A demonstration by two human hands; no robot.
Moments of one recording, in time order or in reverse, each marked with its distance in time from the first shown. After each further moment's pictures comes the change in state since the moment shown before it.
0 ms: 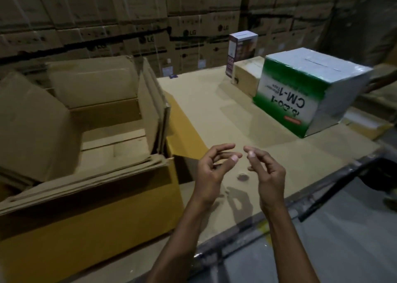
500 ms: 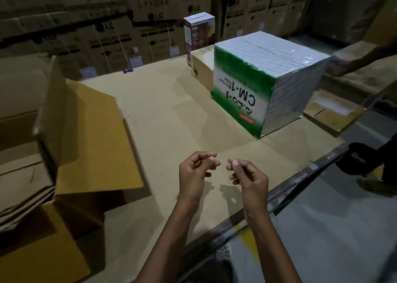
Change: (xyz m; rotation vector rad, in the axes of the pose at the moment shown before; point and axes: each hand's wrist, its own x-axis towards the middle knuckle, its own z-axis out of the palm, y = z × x) left_hand 0.114 -0.102 0.185 0.050 0.176 -0.255; right_hand 0.131 0.068 -0.158 0.044 0.083 0.227
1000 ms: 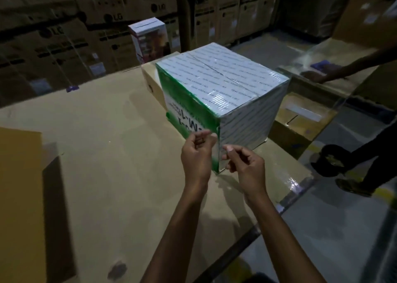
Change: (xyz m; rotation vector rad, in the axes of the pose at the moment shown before) left_hand 0.184 0.010 0.233 0.016 0.111 0.060; right_hand 0.249 -0.041 -0.093 -0.042 0.022 -0.011
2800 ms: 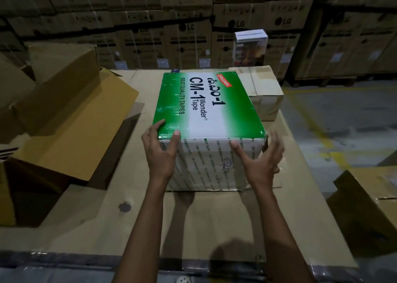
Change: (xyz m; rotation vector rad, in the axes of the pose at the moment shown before) left_hand -0.020 -0.003 -0.077 0.396 0.736 0.369; right_hand 0.102 0.022 0.010 -0.421 -0.331 -0.183
